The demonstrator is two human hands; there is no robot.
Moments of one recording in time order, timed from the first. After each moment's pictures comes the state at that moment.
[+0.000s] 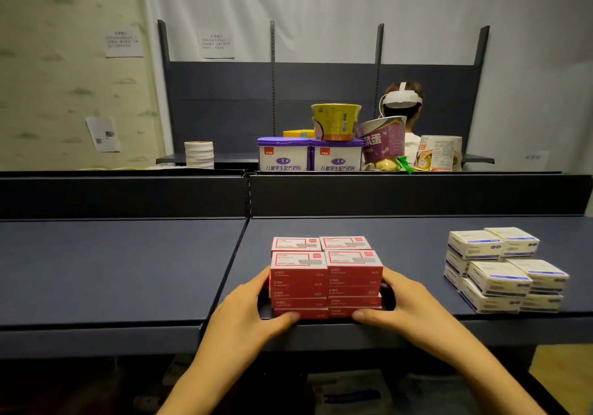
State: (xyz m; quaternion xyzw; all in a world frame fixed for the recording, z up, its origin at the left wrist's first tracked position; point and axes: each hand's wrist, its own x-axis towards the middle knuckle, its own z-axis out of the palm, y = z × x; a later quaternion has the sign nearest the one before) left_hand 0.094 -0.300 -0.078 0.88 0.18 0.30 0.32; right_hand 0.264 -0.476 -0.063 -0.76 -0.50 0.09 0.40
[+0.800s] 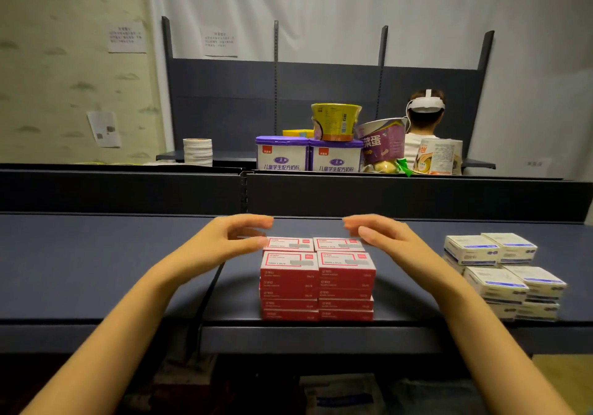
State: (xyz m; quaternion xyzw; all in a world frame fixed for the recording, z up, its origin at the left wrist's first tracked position) left_hand 0.117 -0.229 -0.013 0.87 0.09 0.21 0.43; right_hand 0.313 -0.447 -0.019 -0.69 -0.50 0.12 0.51
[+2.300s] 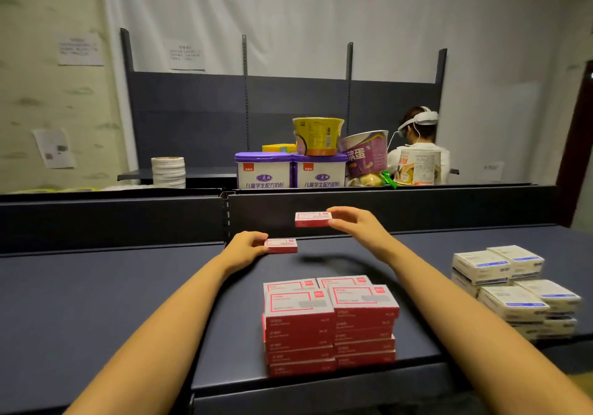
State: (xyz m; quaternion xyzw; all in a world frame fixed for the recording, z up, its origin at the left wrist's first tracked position) left_hand 0.271 -0.121 -0.057 0.92 0.13 0.19 0.31; right_hand 0.402 -0.345 -0.019 -0.72 -0.44 0.05 0.54
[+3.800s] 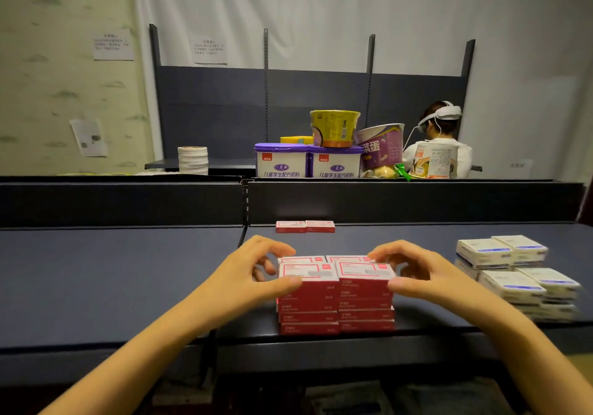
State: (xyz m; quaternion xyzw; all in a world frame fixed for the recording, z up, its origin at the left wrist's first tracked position) left_hand 0.104 -0.255 -0.027 0.90 0.08 0.24 0.36; right_hand 0.290 -0.477 -0.024 -0.72 -0.53 0.12 0.44
